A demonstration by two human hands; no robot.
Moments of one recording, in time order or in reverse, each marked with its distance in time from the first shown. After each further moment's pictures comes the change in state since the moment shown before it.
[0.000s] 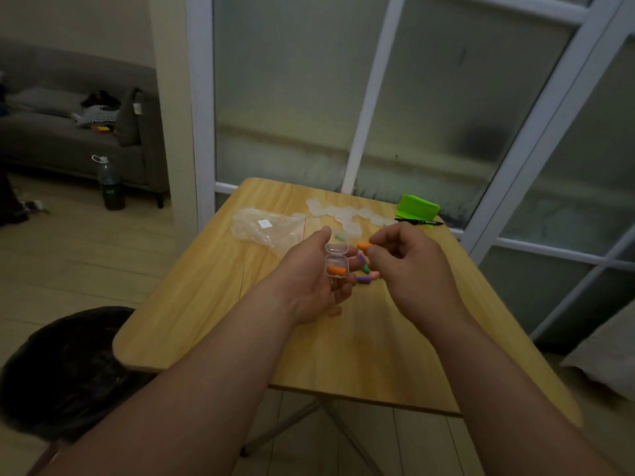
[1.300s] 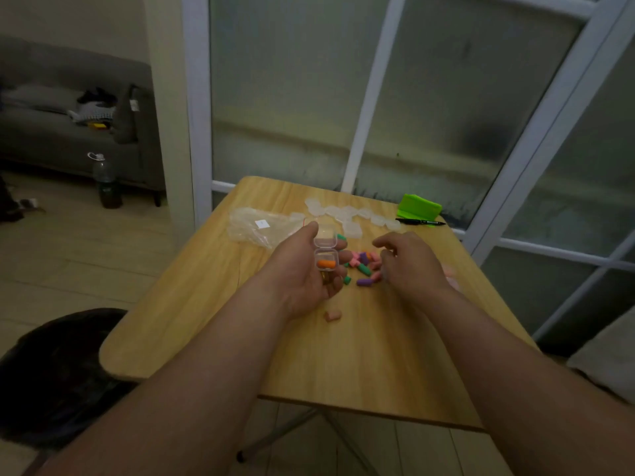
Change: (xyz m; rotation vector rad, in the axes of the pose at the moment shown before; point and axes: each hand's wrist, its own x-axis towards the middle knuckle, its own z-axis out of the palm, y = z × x) left_hand 0.013 0.010 -0.009 -0.078 0.041 -0.005; right_hand 0.072 0.079 0.005 -0.642 -0.114 0.017
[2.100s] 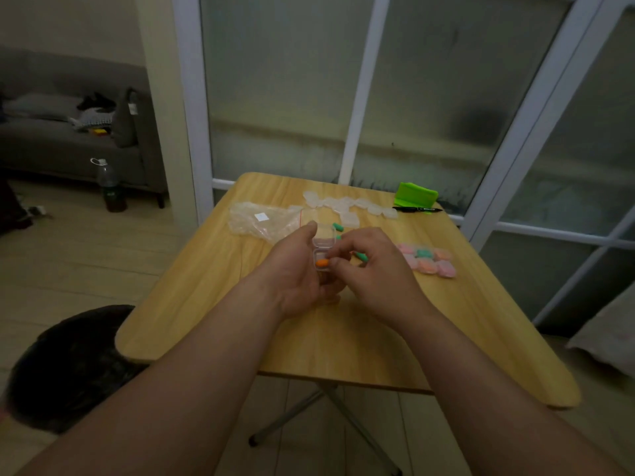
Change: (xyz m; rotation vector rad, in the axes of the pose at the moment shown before) left_hand -0.025 -0.010 -0.001 0.094 -0.074 -0.050; right_hand -0.075 -0.060 -0.004 0.480 -0.006 -0.181
